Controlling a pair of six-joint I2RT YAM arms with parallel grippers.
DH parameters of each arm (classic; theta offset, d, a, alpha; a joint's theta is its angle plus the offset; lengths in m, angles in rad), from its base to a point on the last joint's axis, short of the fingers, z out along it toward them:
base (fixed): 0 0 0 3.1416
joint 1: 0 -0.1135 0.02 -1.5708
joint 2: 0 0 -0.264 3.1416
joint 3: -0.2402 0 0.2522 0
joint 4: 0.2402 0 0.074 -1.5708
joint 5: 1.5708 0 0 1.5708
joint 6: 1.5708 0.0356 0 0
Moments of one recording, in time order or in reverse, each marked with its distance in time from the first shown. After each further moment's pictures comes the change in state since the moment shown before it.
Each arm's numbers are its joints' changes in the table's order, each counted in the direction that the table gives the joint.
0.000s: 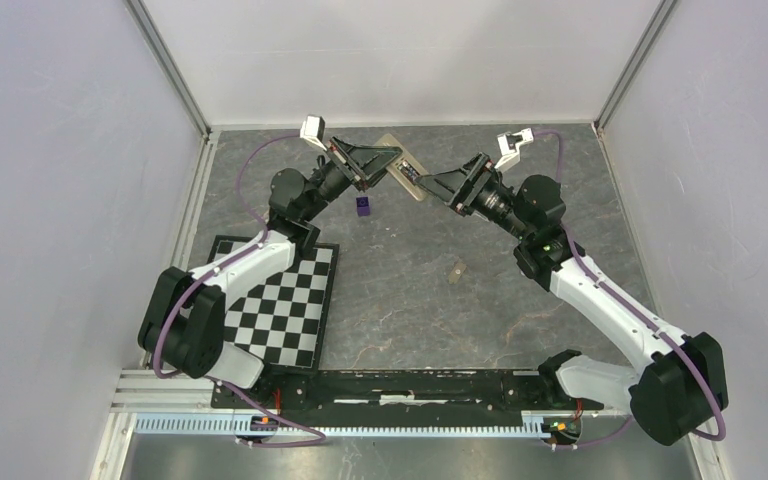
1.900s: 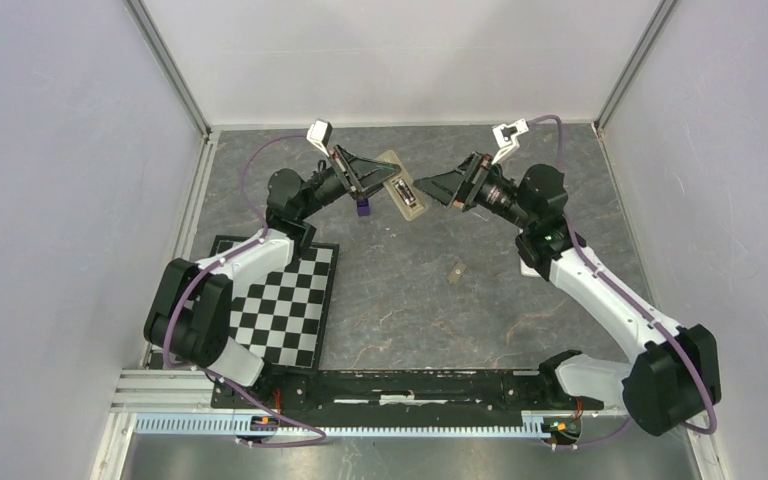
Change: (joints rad) left arm -0.063 -0.051 0.029 -0.056 0.210 0.003; right arm 0.057 -0.029 -0.030 0.007 -0.122 -0.197
